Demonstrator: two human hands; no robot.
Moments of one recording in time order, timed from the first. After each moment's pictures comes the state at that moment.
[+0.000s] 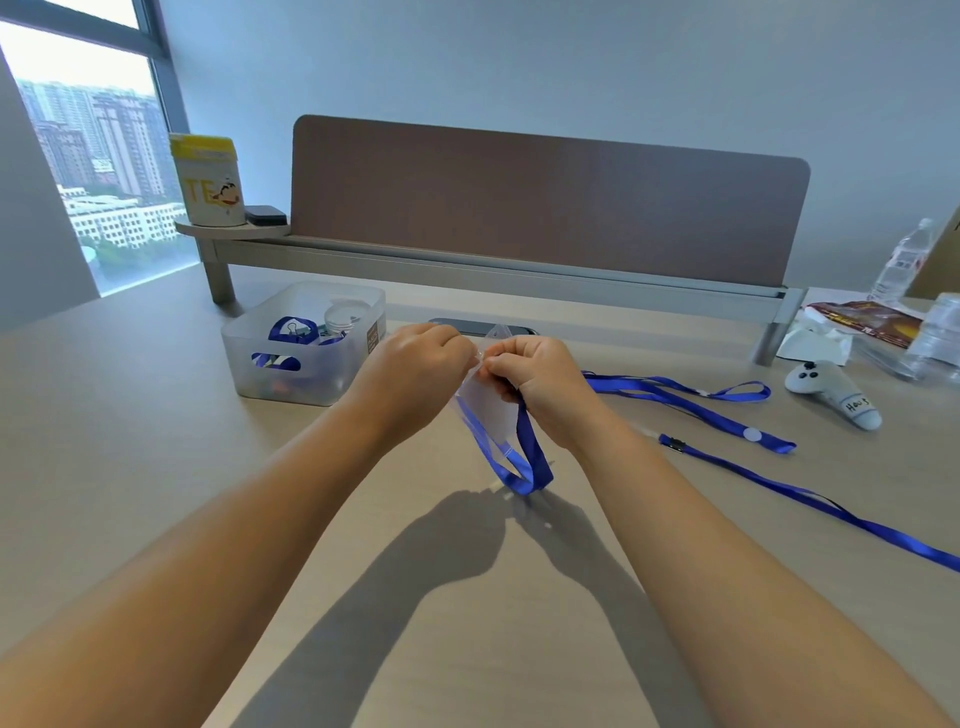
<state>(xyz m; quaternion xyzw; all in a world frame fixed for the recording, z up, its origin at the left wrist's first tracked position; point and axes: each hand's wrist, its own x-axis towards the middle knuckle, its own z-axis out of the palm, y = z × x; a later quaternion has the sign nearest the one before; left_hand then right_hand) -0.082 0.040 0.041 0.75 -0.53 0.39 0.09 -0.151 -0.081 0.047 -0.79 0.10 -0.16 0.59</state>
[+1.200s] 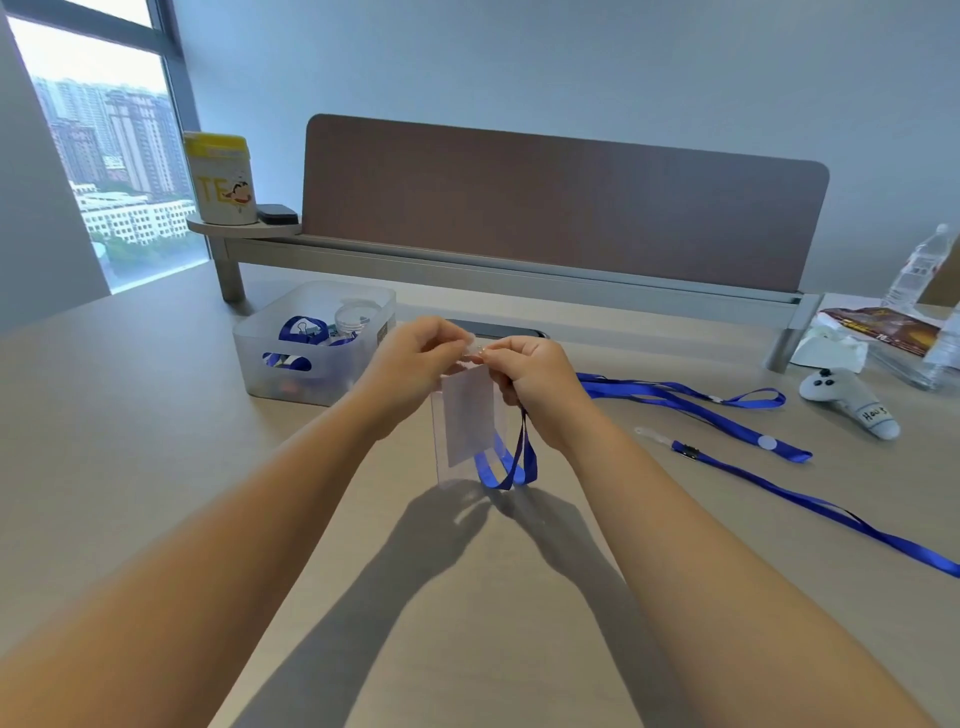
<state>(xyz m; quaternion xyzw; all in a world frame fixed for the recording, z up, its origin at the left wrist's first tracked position) -0.073 0.037 0.042 0.77 -0.32 -0.02 0.56 -0.136 -0.071 0.045 -0.78 0.11 -0.17 0.59</state>
